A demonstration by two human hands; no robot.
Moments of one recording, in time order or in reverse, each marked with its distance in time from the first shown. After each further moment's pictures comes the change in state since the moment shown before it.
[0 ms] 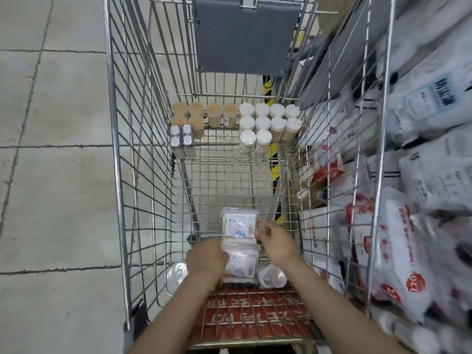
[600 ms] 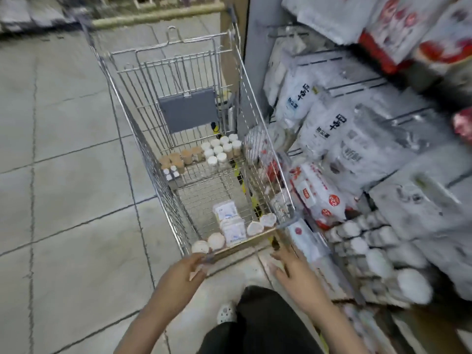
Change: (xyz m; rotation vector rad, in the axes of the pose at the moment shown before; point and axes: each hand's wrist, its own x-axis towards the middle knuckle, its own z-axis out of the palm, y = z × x) left_hand -0.268 -0.095 -0.111 -0.145 0.045 0.562; right_hand -0.365 -0.008 -0.002 0.126 0.329 -0.162
